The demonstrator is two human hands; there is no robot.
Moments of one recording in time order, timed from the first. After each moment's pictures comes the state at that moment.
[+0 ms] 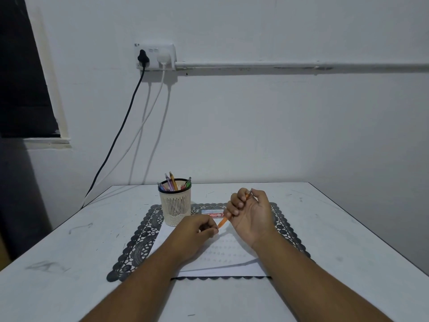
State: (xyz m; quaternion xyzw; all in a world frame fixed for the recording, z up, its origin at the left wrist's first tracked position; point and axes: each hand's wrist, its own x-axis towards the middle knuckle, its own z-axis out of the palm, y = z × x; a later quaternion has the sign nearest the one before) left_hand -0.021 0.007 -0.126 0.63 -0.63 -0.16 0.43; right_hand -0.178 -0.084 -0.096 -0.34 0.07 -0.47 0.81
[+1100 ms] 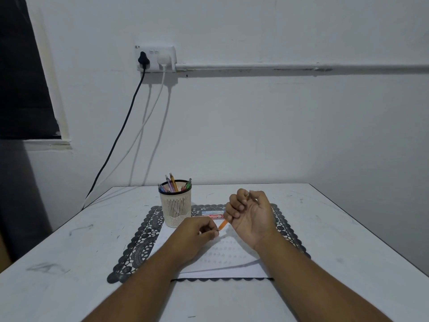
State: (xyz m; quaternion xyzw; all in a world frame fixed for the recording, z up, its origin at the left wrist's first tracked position) left_hand -0.021 0.005 -0.125 0.63 -0.63 -0.16 0.42; right_hand -0.183 -0.081 -0.093 -0.38 0.05 -0.45 0.80
